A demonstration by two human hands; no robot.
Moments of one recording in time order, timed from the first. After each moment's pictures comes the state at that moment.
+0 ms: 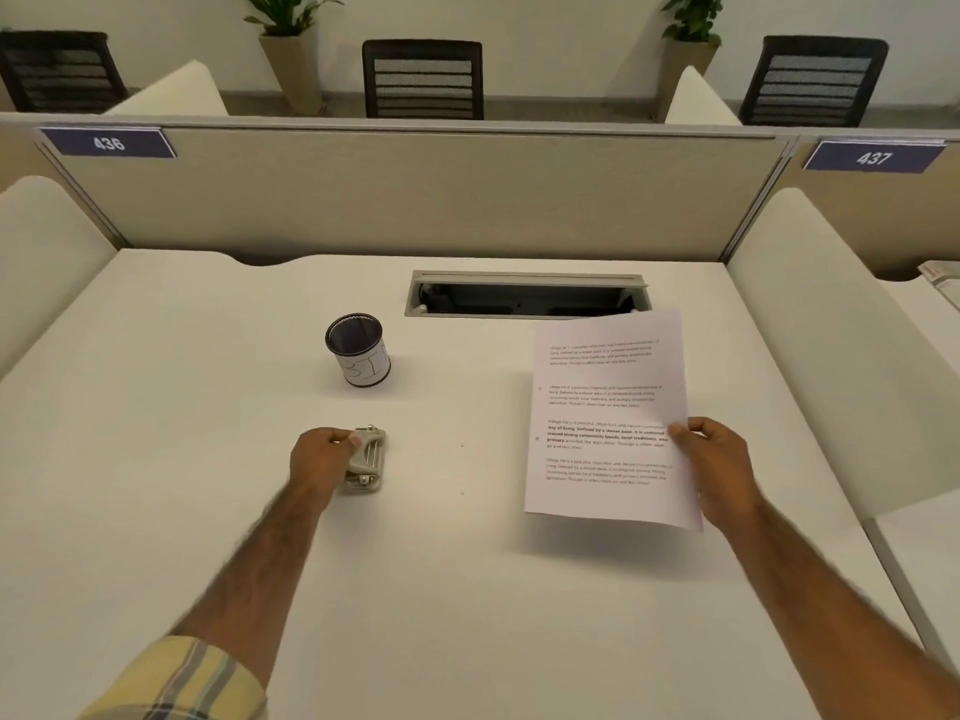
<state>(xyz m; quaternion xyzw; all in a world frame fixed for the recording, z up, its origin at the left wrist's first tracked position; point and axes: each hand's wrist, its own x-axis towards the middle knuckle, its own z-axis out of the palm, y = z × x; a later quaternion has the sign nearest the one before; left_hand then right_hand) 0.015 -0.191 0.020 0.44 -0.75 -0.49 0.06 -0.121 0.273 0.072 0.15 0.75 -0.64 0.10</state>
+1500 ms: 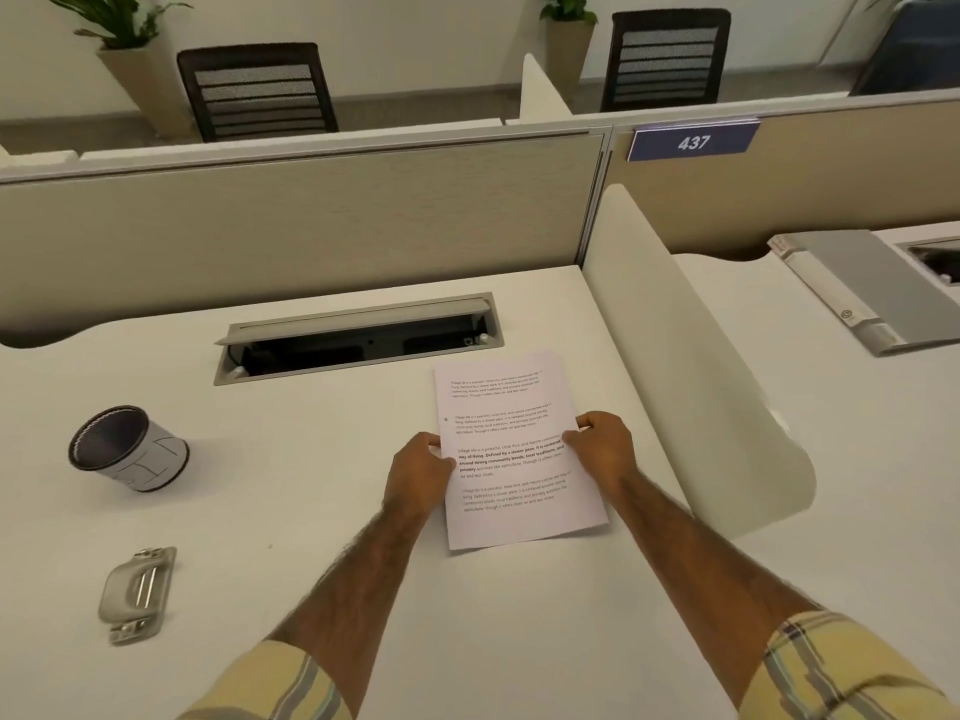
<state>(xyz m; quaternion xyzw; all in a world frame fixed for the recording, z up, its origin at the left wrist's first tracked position) -0.198 0.128 0.023 0.28 -0.85 -0.44 -0.10 -0.274 0.370 0.018 0.16 0.87 -0.44 0.13</state>
